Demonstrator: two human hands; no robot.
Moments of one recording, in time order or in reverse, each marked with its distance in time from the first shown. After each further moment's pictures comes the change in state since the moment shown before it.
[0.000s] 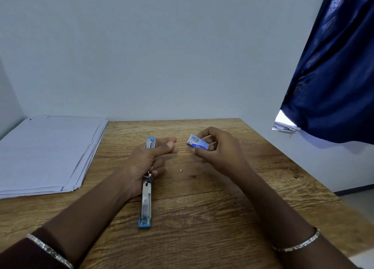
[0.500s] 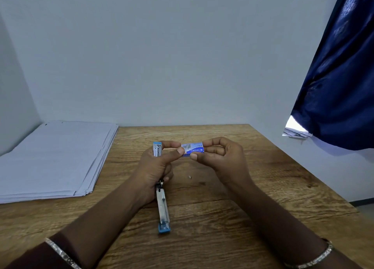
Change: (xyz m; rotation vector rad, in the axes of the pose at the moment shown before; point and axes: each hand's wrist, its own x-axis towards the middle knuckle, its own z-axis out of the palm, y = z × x) left_hand 0.000 -0.006 0.003 0.109 0.125 0.167; right_hand -0.008 0.001 0.025 0.591 0.079 0.119
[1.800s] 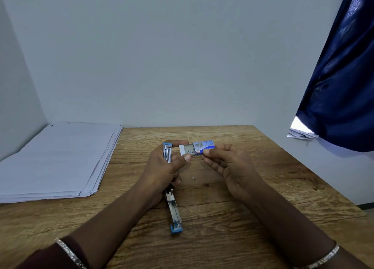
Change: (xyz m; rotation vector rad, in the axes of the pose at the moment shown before) left_hand -0.002 -0.009 0.000 0.139 -0.080 0.165; right_hand 0.001 -0.011 -0.001 0.487 0.041 0.372
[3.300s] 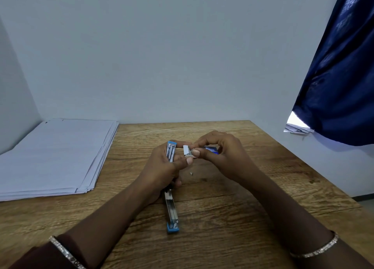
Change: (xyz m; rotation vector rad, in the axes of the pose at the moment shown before) left_hand -0.004 0.004 0.001 0.188 -0.100 -0.007; right_hand 0.015 -0.010 -0.009 -1.059 -0.337 -0.675
